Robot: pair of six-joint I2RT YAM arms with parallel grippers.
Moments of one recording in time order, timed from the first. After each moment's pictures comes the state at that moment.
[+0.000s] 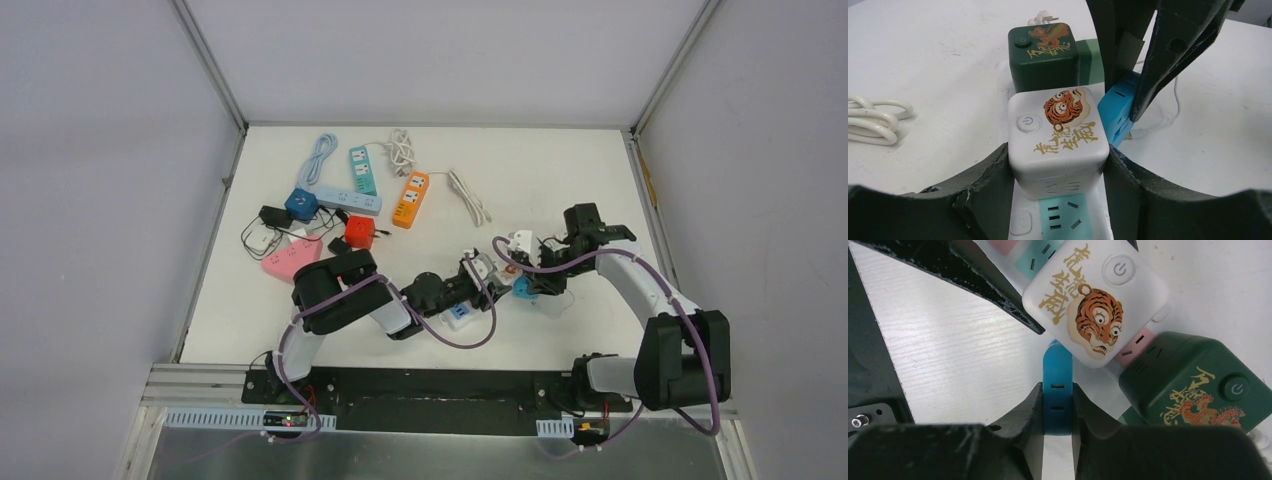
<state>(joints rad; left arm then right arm) -1.09 2.06 0.72 1.46 -0.01 0.02 0.15 1.29 0.83 -0.91 -0.63 -1.18</state>
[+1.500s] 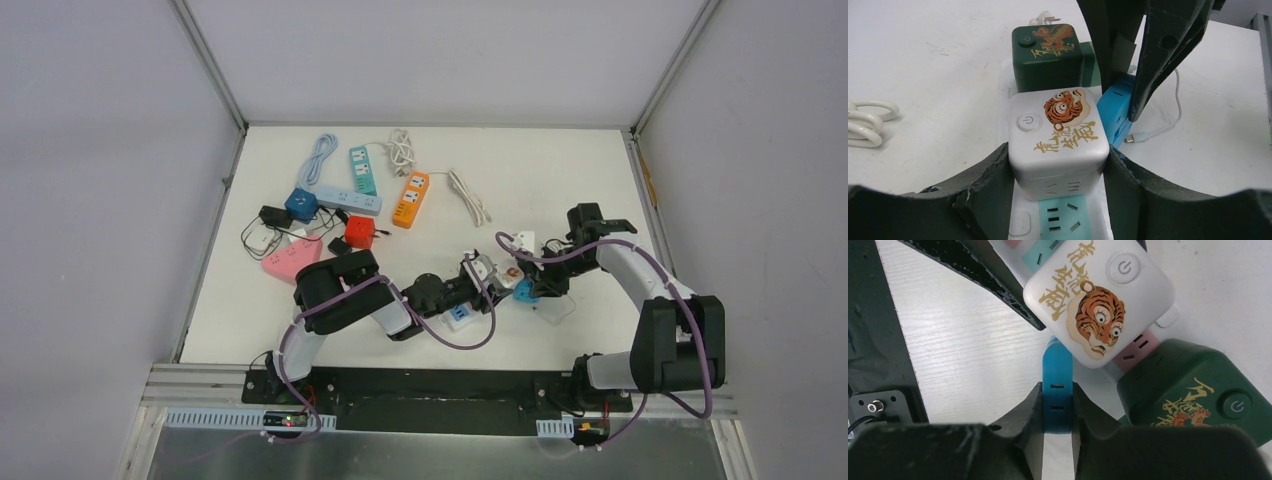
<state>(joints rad) -1.09 2.07 0.71 1.47 0.00 0.07 0.10 1.36 0.85 -1.00 -0.66 -1.29</state>
